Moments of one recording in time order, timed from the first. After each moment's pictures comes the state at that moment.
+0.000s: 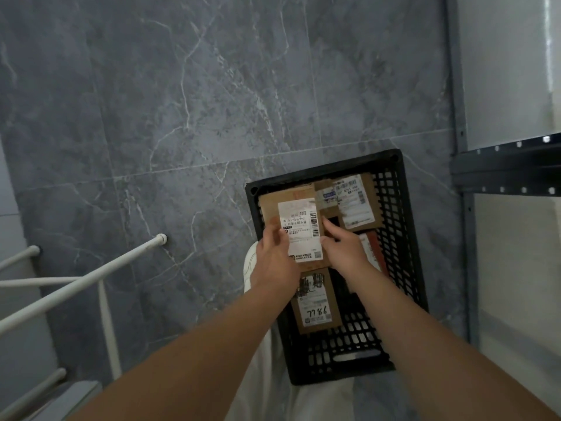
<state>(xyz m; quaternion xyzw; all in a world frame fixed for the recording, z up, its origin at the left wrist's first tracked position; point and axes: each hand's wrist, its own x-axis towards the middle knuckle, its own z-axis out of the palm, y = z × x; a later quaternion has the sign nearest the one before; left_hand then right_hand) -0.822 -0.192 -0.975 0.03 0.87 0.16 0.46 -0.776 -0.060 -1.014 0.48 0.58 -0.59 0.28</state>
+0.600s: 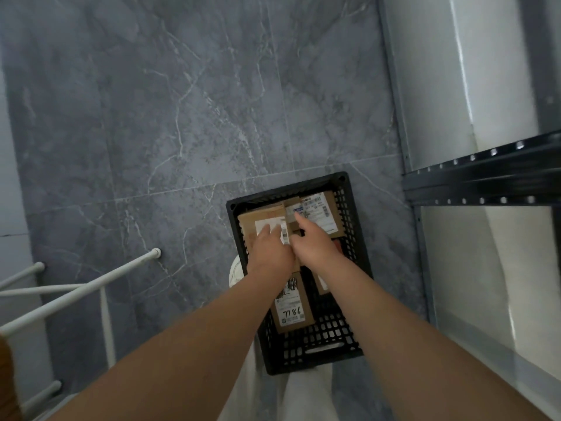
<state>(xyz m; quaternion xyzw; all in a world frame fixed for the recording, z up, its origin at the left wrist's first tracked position) -0.834 -0.125 -0.891 0.00 0.87 0.16 0.47 -0.803 -0.029 -0.897 0.37 0.67 -0.55 0.32</state>
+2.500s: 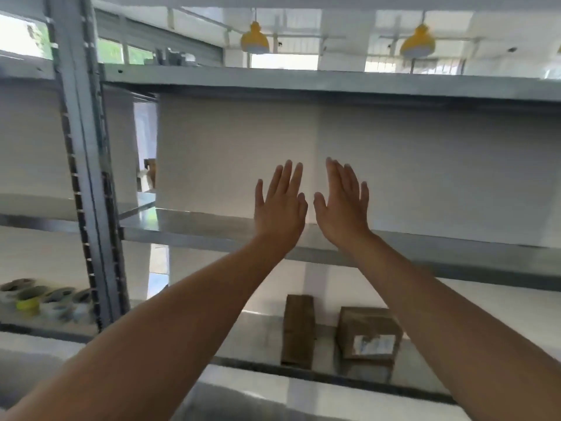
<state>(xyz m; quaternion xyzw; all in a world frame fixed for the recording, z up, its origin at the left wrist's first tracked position) -0.366 0.009 0.016 0.76 0.50 0.39 -0.17 -0.241 -0.002 0.025 0.63 0.64 0.22 -0.39</state>
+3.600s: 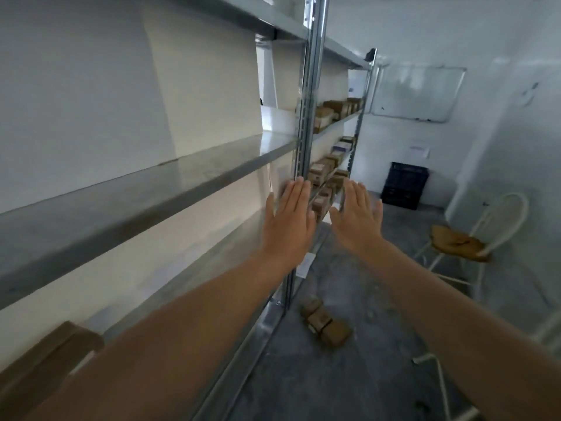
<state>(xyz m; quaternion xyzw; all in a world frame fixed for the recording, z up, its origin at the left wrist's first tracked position) 0.132 -0.200 -0.109 0.94 -0.07 0.30 0.14 0.182 -0.348 -0.102 0.95 0.08 0.22 -0.19</state>
